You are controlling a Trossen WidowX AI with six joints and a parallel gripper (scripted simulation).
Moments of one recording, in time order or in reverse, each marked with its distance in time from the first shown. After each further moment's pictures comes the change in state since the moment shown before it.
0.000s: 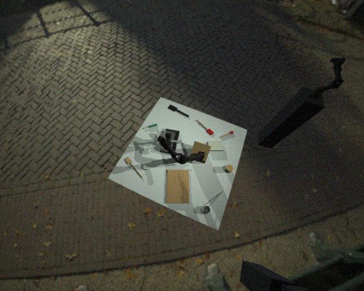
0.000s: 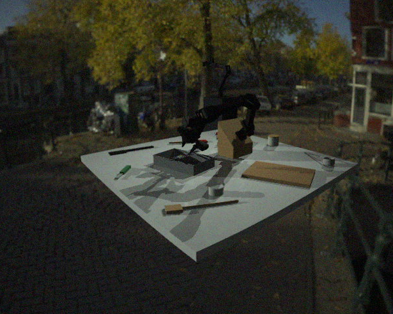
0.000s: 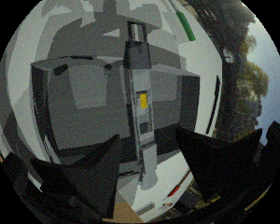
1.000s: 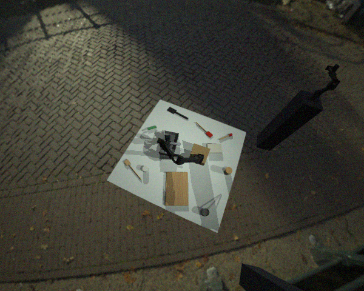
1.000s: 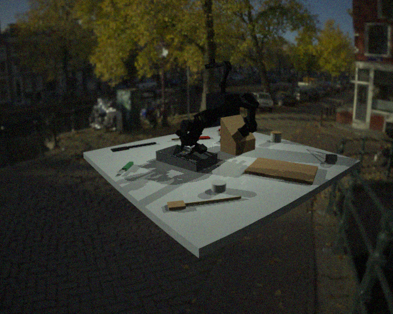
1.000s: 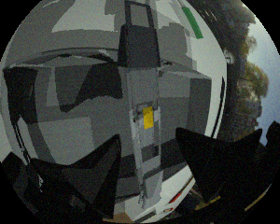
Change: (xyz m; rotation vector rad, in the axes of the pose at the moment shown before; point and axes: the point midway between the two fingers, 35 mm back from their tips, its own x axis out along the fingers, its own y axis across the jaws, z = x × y) arm 0.045 -0.001 0.003 -0.006 -0.005 0.003
